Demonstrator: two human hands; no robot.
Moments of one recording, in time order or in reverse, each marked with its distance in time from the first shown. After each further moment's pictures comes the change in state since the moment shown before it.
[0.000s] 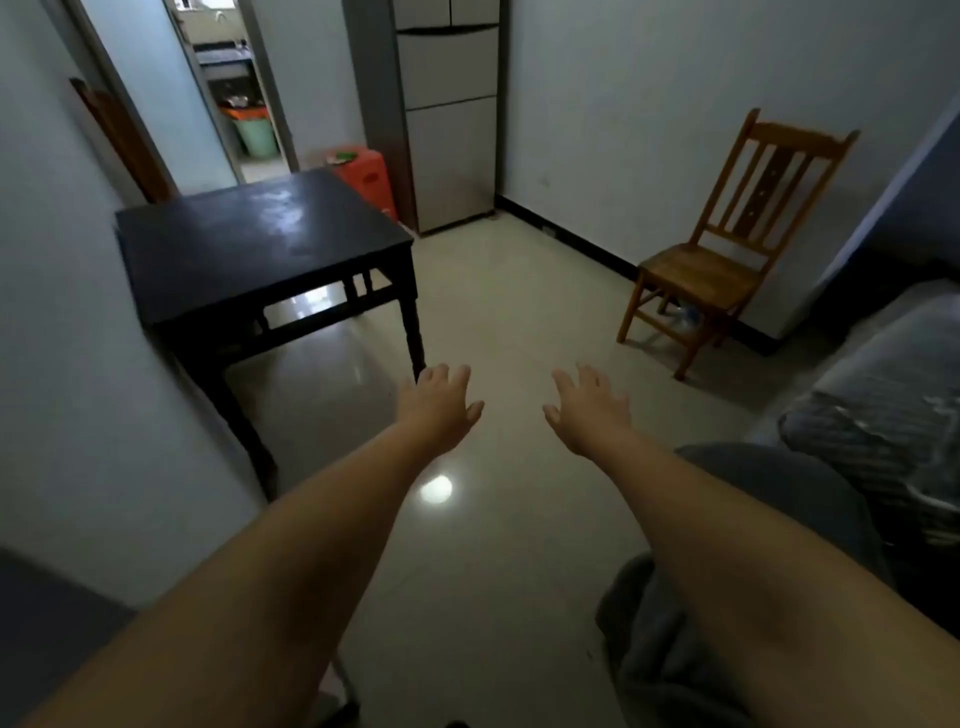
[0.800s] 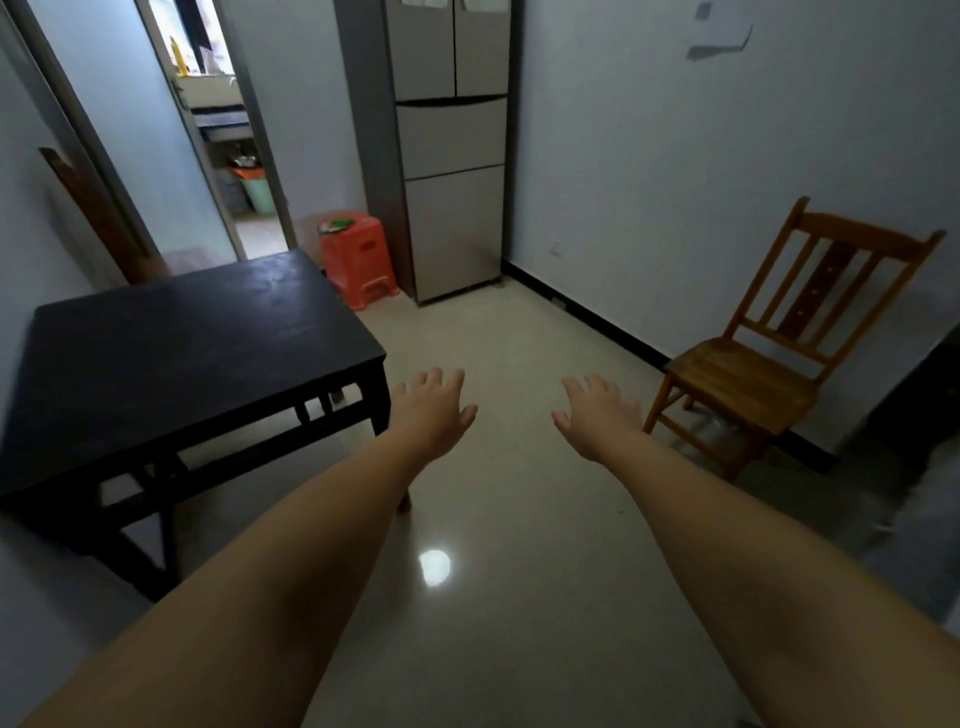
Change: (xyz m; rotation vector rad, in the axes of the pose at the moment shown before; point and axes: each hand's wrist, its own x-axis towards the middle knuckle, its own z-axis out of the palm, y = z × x) left_hand 0.396 -0.016 -0.044 0.038 0.064 -0.021; right_hand 0.396 0.050 -0.086 -0.053 0.043 -0.026
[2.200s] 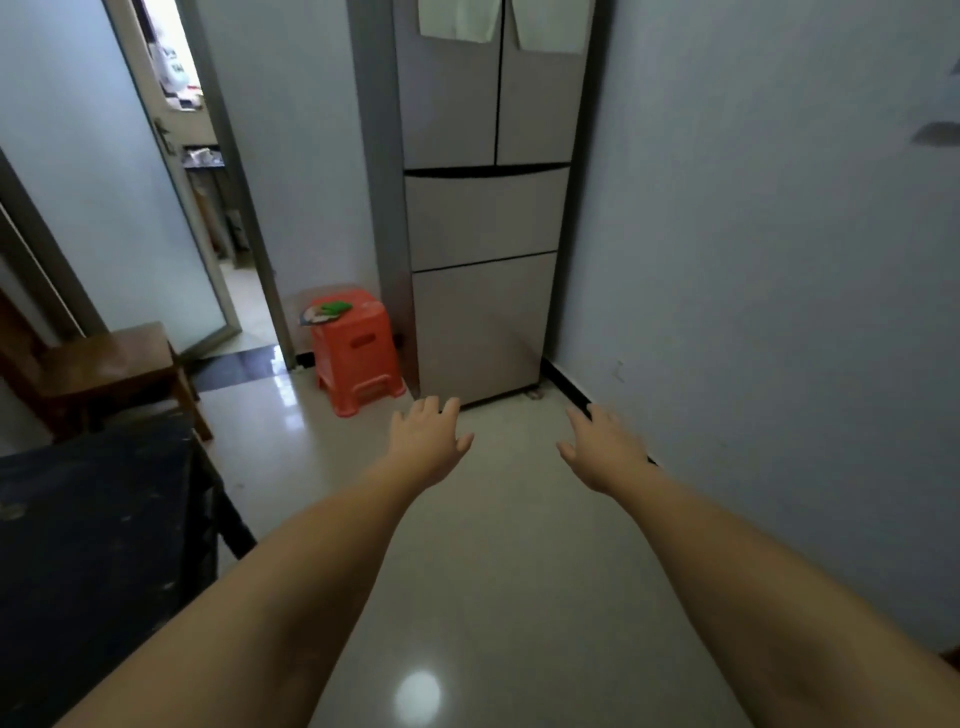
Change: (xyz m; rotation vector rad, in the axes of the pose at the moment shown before) left_hand 0.815 -0.094 0.026 -0.064 -0.001 -0.180; right_hand 0.846 0.025 -0.078 0.007 -0.020 -0.156
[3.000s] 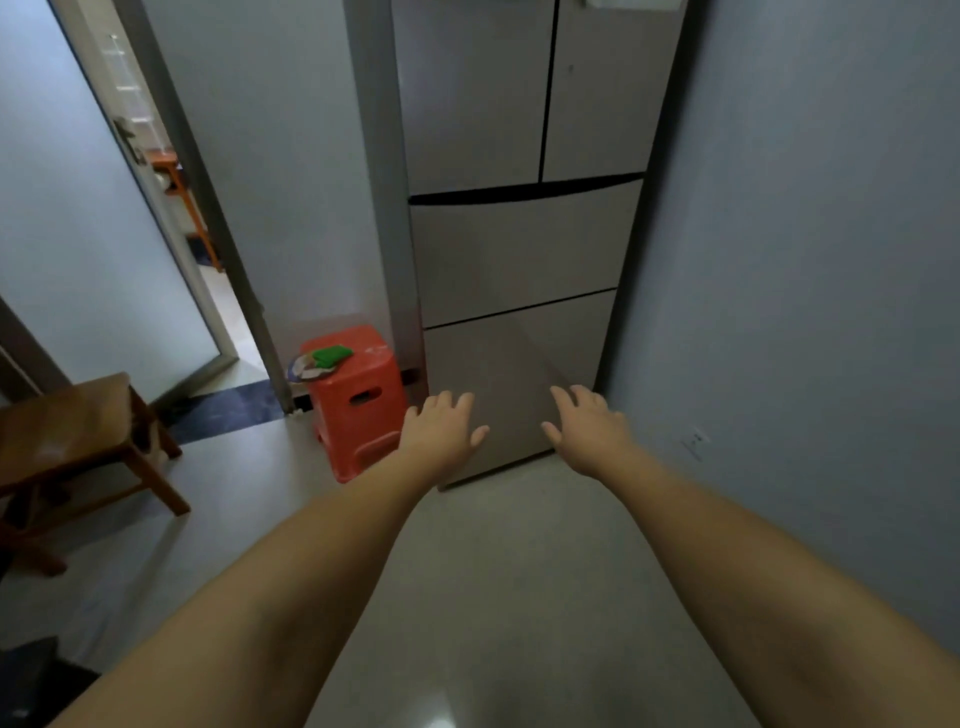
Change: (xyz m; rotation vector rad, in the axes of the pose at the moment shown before) left_hand 0.452 -0.087 0.004 -0.003 -0.053 -0.039; right_hand 0.481 -0.060 -0.040 0.053 -0.028 -0.133
